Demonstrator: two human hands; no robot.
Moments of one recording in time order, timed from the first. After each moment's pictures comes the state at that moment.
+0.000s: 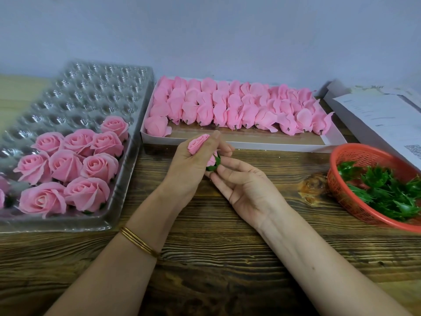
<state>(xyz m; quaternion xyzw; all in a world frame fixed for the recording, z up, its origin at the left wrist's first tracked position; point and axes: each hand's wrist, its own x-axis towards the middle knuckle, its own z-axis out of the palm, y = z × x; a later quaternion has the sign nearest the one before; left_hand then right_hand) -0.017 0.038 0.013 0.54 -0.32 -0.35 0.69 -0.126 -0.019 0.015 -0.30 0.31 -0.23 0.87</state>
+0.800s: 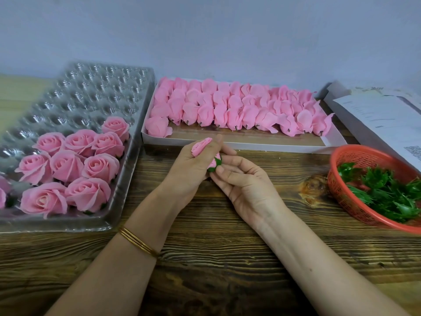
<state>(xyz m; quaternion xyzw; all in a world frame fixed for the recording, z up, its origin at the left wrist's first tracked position) -0.015 0.042 0.015 0.54 -0.31 -0.42 0.66 -0.125 -0.019 0.010 -0.34 0.26 -0.27 0.87</state>
